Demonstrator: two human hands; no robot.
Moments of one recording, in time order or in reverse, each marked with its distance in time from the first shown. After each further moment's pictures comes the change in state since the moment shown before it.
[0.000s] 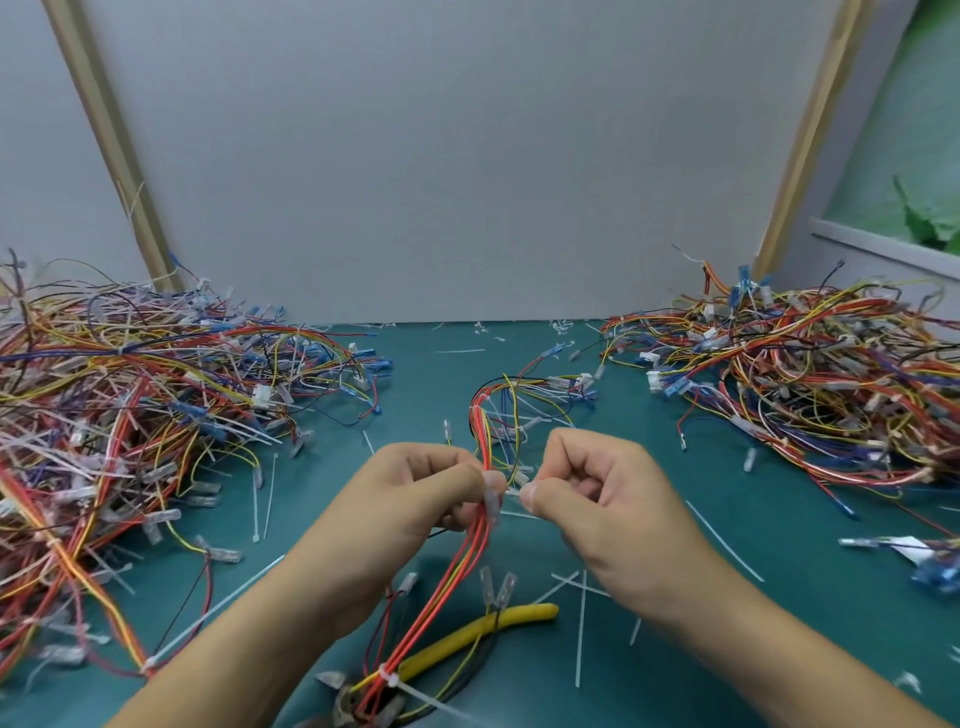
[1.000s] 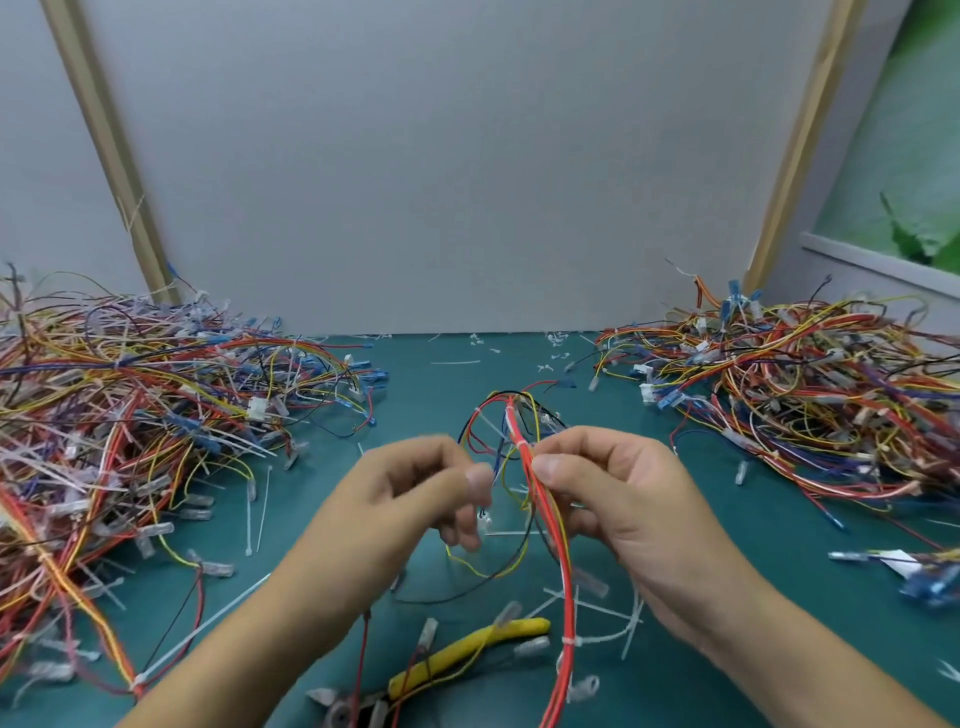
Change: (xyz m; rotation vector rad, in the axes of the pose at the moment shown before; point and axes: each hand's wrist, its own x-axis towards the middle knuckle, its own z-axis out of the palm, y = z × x) left_hand -0.009 0.013 -0.001 0.093 0.032 0.145; right_hand 0.003 -0.006 -0.012 0.384 0.048 0.118
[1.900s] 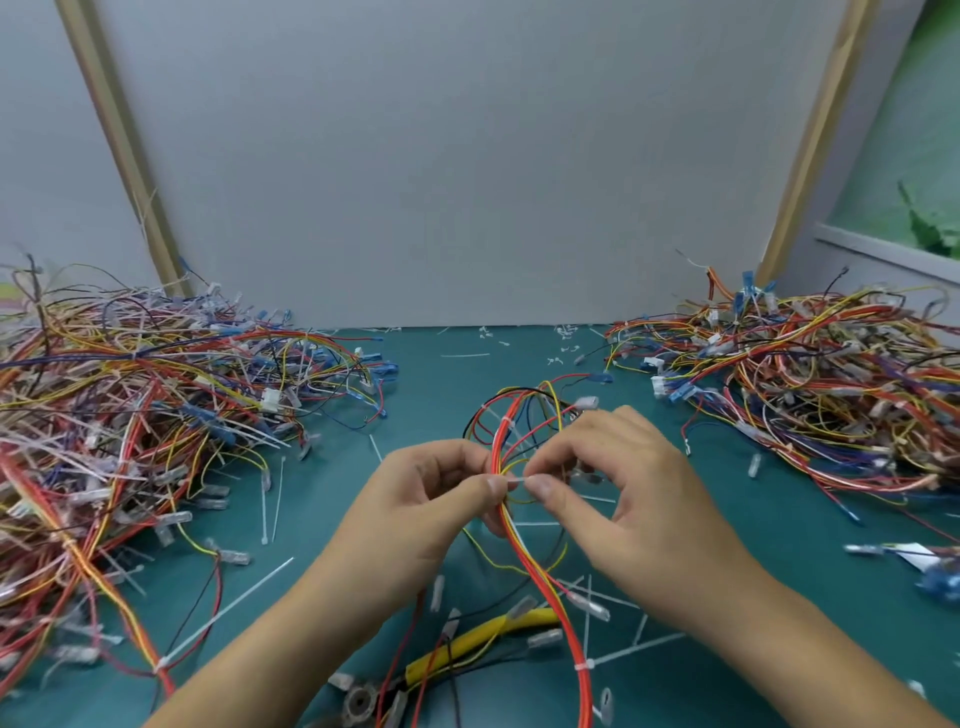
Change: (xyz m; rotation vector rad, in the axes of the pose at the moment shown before) left_hand 0.003 -0.013 0.010 -0.071 0.064 -0.007; right_hand -0.003 0.004 -0.008 -1.010 0.017 -0.529
